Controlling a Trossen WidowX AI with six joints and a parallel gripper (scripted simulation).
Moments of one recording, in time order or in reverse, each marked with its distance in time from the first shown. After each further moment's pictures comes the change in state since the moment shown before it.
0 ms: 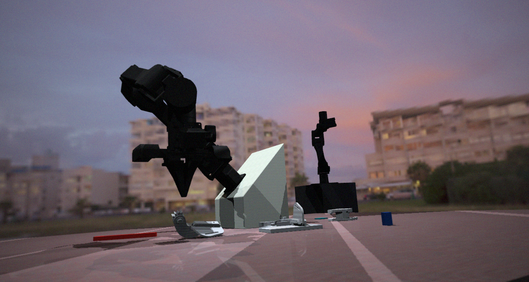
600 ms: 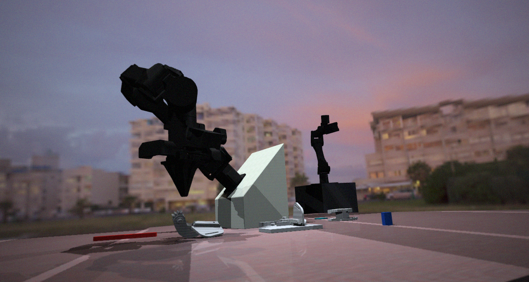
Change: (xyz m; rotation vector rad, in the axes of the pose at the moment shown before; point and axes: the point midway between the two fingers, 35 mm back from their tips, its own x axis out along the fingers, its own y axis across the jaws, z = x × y) arm -0.001 0.000 0.004 -0.557 -0.001 0.000
